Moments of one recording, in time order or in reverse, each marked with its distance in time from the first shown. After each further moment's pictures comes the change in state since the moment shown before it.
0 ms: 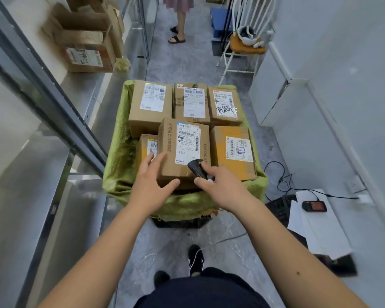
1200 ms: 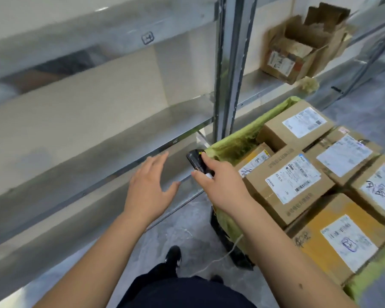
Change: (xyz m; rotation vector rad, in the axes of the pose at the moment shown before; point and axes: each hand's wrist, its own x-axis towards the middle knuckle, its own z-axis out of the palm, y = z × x) left_hand -0.176 0.043 -0.030 0.389 0.734 -0.642; right_hand 0.019 -0.096 0.067 -0.080 -0.588 -0.778
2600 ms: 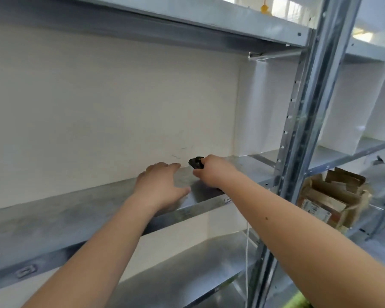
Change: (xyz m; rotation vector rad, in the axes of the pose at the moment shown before) left_hand 0.245 -0.036 -0.279 0.266 0.204 -0.005; right_hand 0.270 -0.339 -0.041 -0.602 0.162 -0.233
